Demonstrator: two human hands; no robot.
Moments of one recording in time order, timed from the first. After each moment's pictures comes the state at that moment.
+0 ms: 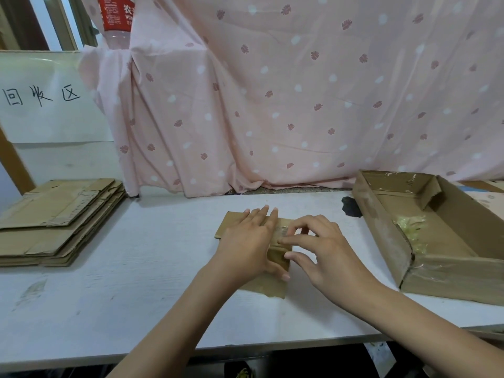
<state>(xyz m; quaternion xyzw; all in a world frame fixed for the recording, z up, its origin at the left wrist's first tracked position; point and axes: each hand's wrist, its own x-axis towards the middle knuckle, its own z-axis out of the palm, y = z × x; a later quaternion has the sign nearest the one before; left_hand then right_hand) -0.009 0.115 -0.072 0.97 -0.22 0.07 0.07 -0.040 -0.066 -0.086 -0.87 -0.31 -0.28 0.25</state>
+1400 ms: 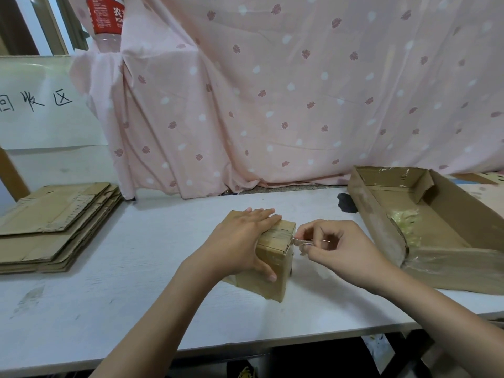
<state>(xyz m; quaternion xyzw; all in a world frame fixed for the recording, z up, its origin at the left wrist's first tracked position) -0.014 0.130 -0.055 0.96 -0.25 0.02 0.09 -0.042 -0.088 -0.074 -0.81 -0.19 -0.06 0.55</state>
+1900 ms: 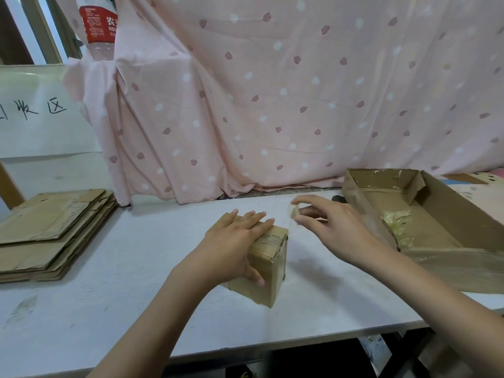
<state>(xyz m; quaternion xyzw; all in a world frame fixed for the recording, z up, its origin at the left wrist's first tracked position) -0.010 0.135 -0.062 0.96 -0.29 0.06 0.01 -0.016 -0.098 -0.048 -0.89 -0.17 -0.14 0.39</state>
